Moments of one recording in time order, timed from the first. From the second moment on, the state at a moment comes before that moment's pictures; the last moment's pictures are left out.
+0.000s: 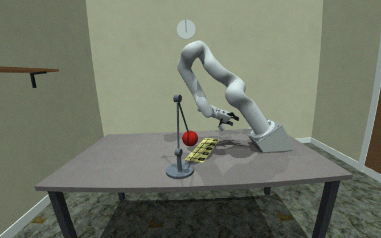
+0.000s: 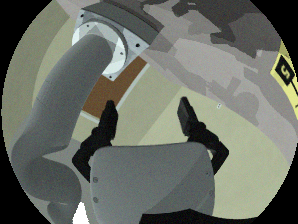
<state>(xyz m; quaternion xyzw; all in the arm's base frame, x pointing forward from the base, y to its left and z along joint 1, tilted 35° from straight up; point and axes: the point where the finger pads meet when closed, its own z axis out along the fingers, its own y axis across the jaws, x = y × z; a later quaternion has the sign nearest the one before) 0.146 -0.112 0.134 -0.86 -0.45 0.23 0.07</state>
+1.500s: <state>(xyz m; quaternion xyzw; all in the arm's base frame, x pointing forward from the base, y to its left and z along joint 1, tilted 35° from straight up) 0.191 -0.055 0.212 -0.92 -0.21 0.23 0.23</state>
